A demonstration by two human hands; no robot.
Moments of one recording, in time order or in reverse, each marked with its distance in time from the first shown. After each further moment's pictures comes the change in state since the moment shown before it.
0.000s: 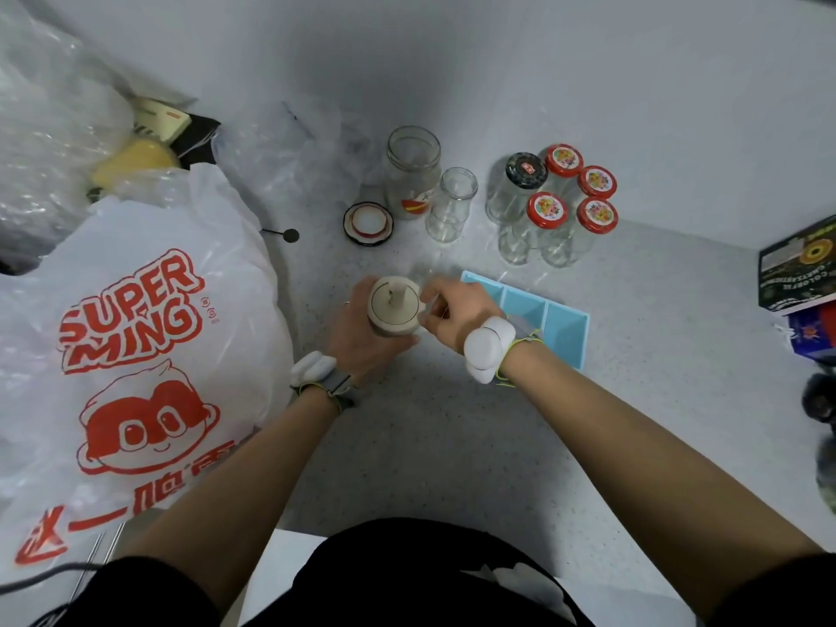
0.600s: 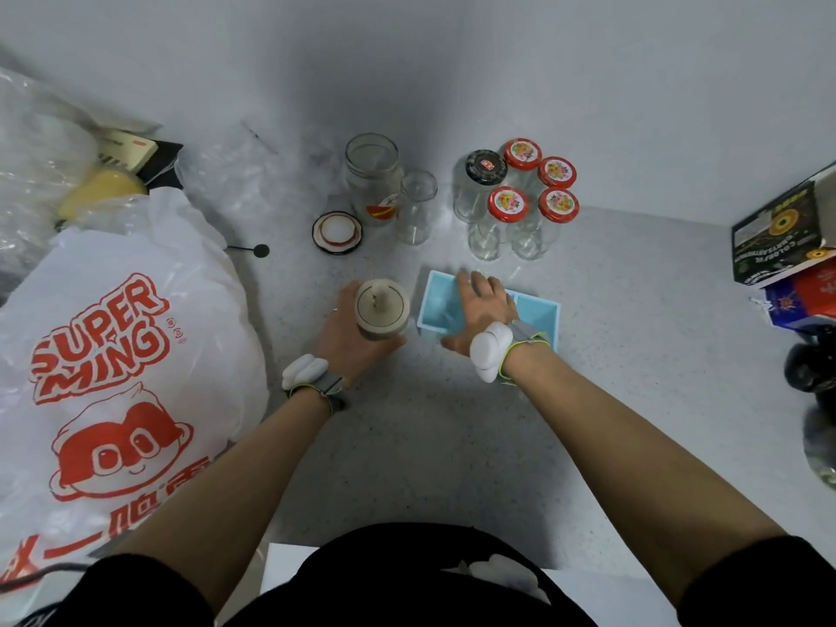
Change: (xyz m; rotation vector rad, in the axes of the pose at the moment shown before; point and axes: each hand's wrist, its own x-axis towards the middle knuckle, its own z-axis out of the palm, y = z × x) left_hand -0.001 0.021 0.016 0.079 -0.035 0.024; right_hand -0.003 0.071 -0.013 -0.371 -0.057 0.168
